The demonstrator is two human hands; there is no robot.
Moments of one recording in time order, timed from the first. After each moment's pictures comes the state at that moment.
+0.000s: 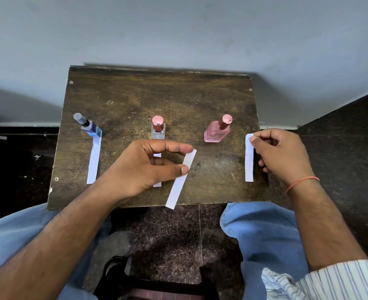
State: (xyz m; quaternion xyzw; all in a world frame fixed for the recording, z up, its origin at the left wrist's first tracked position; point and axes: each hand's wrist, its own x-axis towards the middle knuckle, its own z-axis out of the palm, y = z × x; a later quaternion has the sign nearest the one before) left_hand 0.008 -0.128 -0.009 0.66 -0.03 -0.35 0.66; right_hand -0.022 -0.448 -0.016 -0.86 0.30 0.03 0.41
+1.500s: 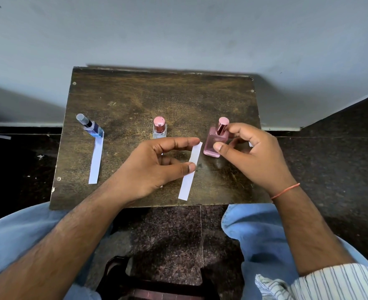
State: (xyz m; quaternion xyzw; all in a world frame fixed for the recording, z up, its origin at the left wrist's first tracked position) left_hand 0.007 -0.139 -0.018 0.66 -0.06 -0.33 0.67; right_hand -0.021 -0.407 -0.017 -0.89 0.04 -0.01 0.45
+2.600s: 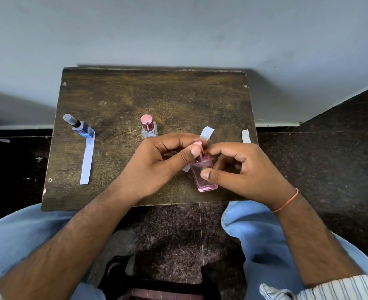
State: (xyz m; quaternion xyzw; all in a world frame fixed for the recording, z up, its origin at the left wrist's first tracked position) left_hand 0.004 -0.172 -0.012 0.71 -0.19 -0.19 0.65; right_hand -0.045 -0.401 0.003 -0.82 -0.05 0.12 0.55
